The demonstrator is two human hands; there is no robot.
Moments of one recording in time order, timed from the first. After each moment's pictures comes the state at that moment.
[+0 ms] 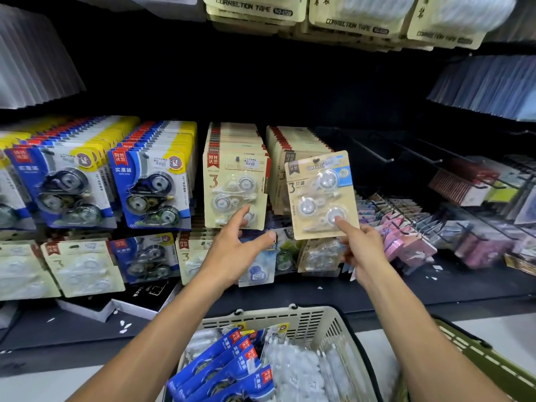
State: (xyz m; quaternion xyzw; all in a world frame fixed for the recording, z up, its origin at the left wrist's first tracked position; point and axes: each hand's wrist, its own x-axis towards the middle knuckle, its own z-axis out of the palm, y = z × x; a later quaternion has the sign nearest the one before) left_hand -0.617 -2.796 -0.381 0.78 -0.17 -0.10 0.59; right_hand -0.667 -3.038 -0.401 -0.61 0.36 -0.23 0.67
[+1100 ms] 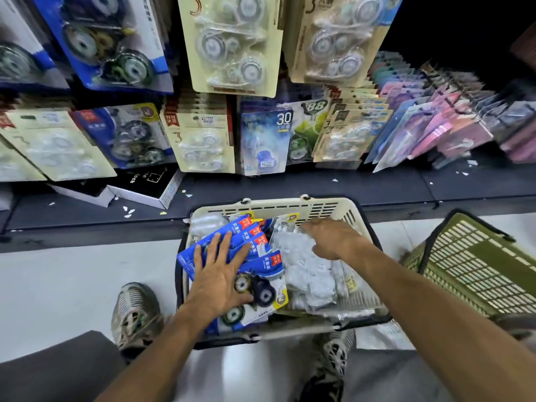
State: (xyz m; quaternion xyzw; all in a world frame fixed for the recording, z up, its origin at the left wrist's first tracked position) left_hand -0.696 -2.731 -0.649 0.94 -0.28 -0.20 -0.01; right_hand -0.701 -3.005 -0.611 -0.95 0.02 0.30 -0.03
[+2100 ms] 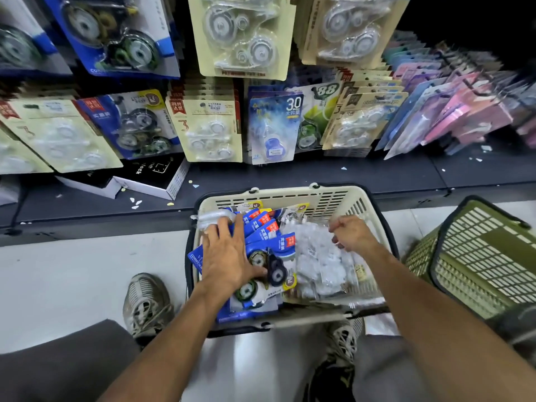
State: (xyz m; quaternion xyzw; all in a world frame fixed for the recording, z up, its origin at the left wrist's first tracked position) left_hand -0.681 -2.746 -0.625 0.97 -0.17 -0.16 0.05; right_hand -0.721 -3.024 -0.660 -0.84 0.37 0.15 0.36
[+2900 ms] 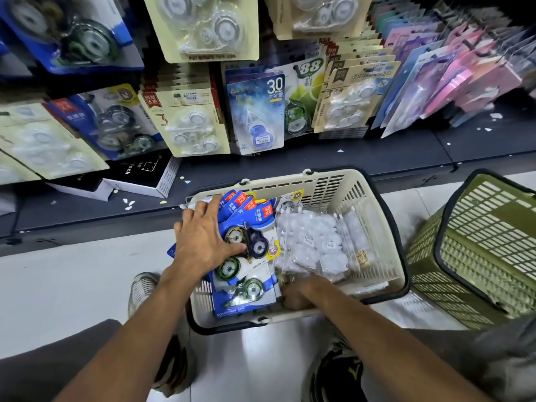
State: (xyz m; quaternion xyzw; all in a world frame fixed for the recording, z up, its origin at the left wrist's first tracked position) left_hand -0.654 -2.738 -0.610 0.97 -0.14 -0.16 0.09; right_hand -0.769 -2.917 -0.744 -0.83 -0.04 0.56 0.05
